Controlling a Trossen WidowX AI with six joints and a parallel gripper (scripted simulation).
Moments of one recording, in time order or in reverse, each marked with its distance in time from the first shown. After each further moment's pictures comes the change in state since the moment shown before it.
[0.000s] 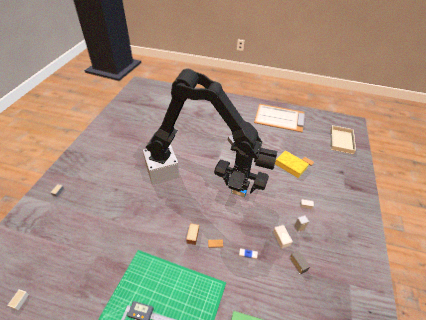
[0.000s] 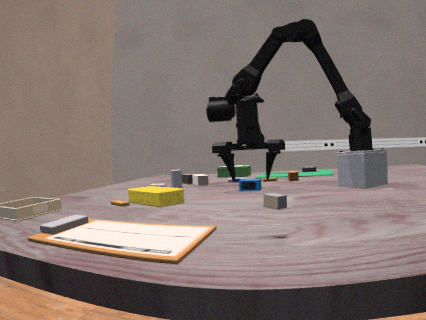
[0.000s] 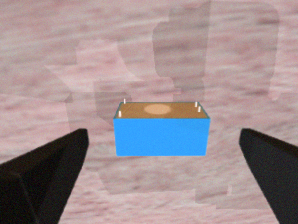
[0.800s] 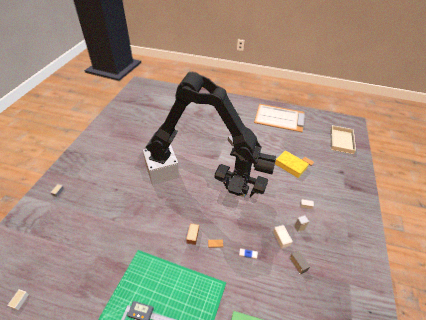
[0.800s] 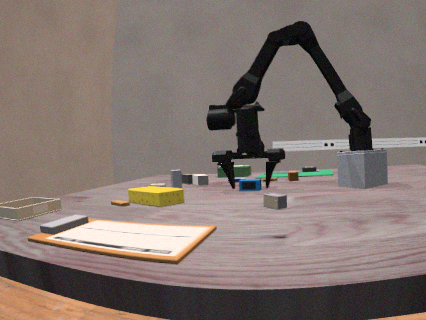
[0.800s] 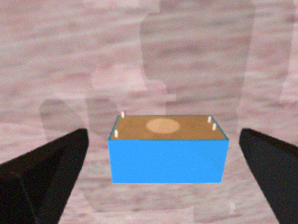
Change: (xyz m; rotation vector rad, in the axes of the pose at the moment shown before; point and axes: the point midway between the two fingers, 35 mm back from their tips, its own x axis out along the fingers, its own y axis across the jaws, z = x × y) arm 0.023 0.002 0.000 0.000 0.000 0.006
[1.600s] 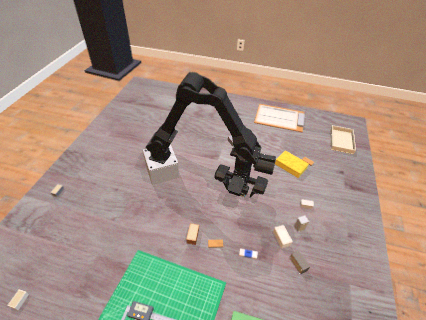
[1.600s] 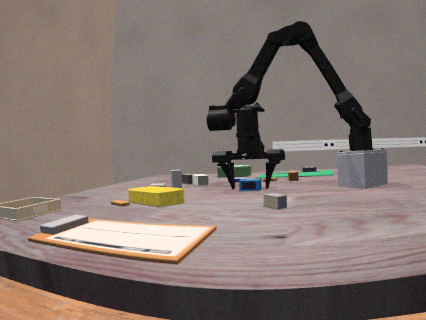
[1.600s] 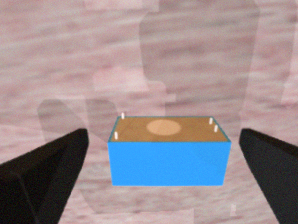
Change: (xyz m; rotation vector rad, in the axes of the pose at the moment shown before) arm 0.002 0.000 0.000 0.000 0.000 0.002
